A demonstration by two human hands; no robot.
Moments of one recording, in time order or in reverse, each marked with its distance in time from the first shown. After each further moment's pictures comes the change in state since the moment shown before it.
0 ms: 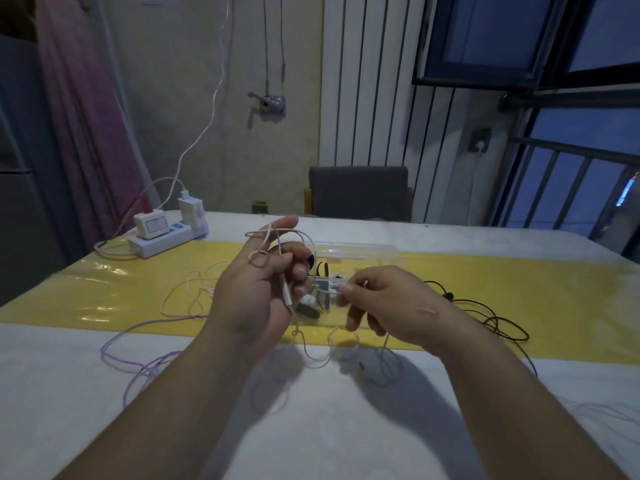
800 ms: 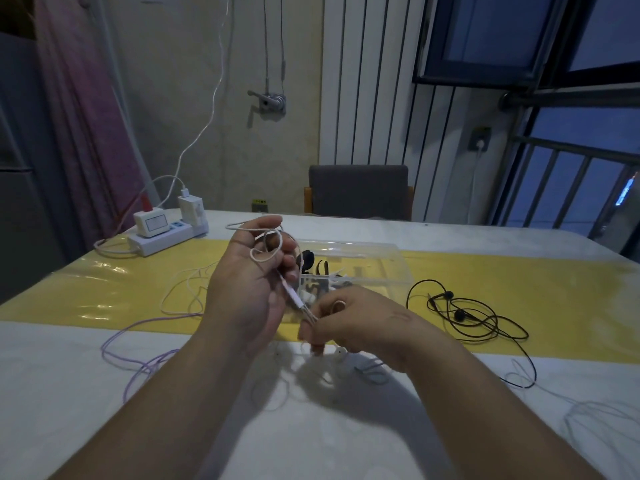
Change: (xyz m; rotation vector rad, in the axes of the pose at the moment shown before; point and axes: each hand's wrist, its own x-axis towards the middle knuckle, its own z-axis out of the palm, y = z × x) left_hand 0.001 0.003 0.000 0.010 0.135 0.091; right_hand 0.005 -0.002 0.031 0.208 -0.252 0.003
